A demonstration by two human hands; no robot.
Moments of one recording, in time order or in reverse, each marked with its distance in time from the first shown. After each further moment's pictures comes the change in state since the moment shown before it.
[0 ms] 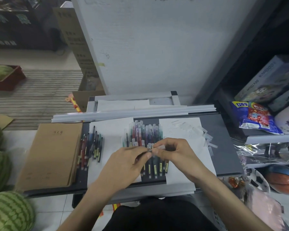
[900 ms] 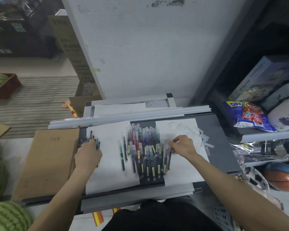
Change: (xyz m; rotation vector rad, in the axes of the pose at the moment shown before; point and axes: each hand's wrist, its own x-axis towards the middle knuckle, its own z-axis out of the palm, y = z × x) left_hand 0.027 -0.162 0.008 0.366 0.116 -0.724; right_hand 0.095 0.096 -0.060 -0.560 0.341 0.314
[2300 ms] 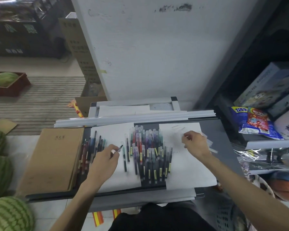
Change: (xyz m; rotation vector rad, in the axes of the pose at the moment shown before) left_hand -0.059 0.031 -0.009 -0.530 -0.141 0.161; right_hand 0.009 0.009 -0.034 0.035 0.148 -0.123
